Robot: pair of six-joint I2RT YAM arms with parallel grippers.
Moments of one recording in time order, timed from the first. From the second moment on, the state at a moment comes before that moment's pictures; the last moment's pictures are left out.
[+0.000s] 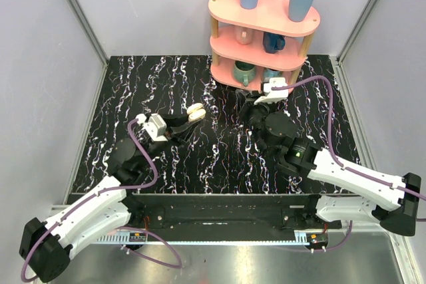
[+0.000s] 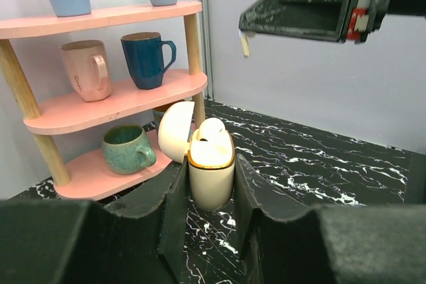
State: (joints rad) left arm -0.65 0.72 0.42 0.68 0.28 -0.05; right arm 1.09 1.10 1.04 0.16 0.87 0.21
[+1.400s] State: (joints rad) left arm -0.65 0.80 0.43 0.83 0.23 -0.14; right arm 1.28 1.34 0.95 0.86 0.64 -0.05
